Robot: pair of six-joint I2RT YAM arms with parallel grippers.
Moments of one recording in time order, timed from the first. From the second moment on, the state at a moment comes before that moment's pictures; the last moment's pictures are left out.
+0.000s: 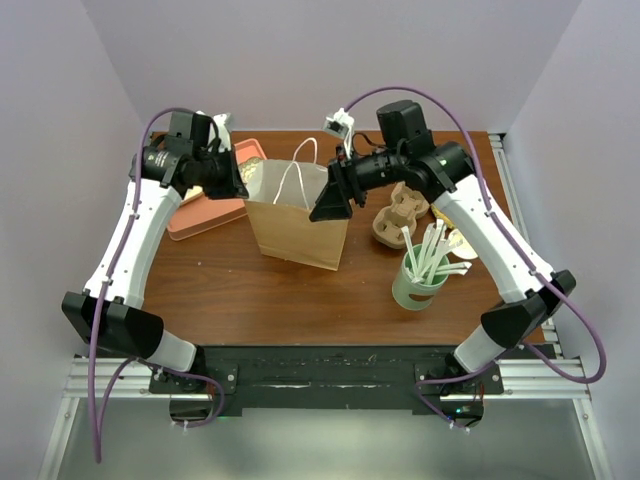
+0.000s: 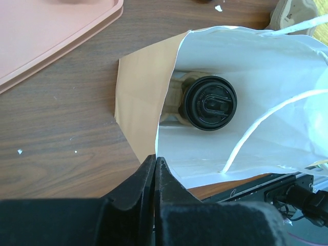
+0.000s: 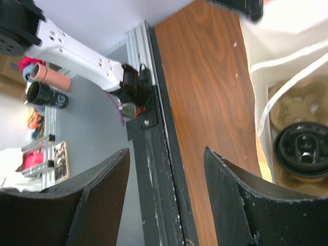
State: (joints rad) left arm -0.22 1.49 1.69 -1.06 0.23 -0.32; right arm 0.59 1.61 1.89 -0.90 -0.88 0.05
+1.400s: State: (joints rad) left arm -0.11 1.27 1.54 -0.90 0.66 -0.54; right arm 0.59 1.43 1.55 -1.31 0.37 0.51
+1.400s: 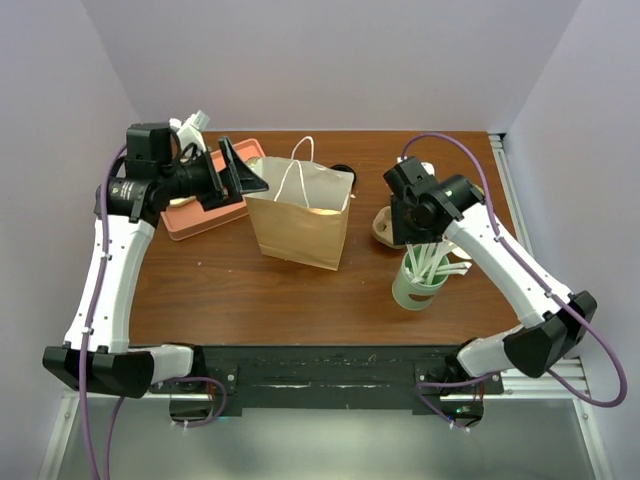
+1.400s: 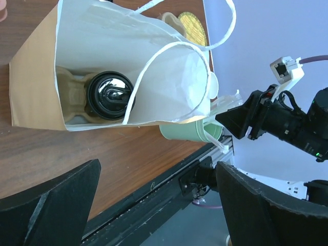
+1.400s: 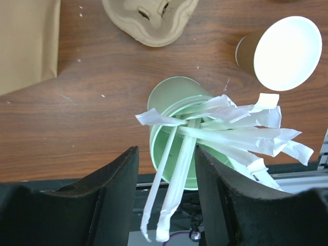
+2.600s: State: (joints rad) left arm -0.07 1.28 1.66 -1.15 0.46 -0.41; right arm 0.58 1.56 1.78 -1.32 0.48 0.36
